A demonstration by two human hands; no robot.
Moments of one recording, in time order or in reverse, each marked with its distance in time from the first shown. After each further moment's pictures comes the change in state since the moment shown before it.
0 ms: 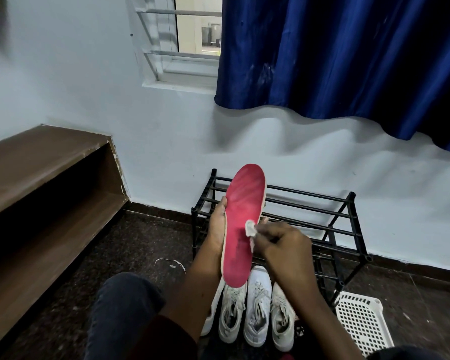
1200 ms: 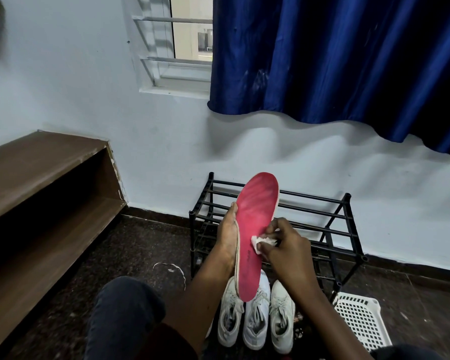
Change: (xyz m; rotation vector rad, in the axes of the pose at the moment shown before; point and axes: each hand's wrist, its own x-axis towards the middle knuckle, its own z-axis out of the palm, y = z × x) left_hand -0.003 -0.020 0.016 0.122 0.039 0.093; right_hand 0.006 0.027 -0.003 0.012 -0.017 0.057
